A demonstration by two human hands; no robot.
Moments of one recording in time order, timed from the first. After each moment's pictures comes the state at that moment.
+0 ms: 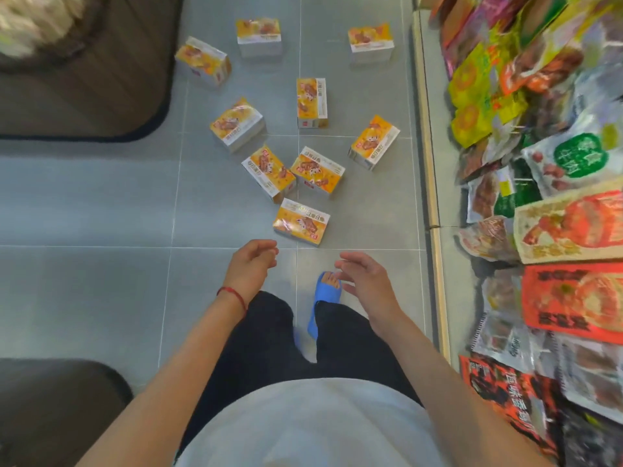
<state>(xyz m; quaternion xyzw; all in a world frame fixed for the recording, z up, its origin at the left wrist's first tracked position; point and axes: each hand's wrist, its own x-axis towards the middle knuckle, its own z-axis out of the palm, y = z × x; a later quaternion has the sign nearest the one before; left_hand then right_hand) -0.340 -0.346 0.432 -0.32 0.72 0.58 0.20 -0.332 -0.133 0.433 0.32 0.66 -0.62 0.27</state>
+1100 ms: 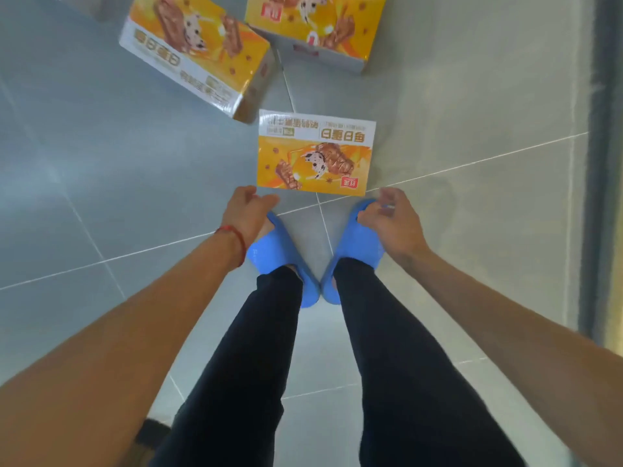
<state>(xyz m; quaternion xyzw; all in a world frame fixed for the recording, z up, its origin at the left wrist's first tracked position) -0.559 -0.411 -0.111 -0.38 0.72 0.40 0.42 -0.492 -0.180 -0.105 0.44 0.68 -0.49 0.32</state>
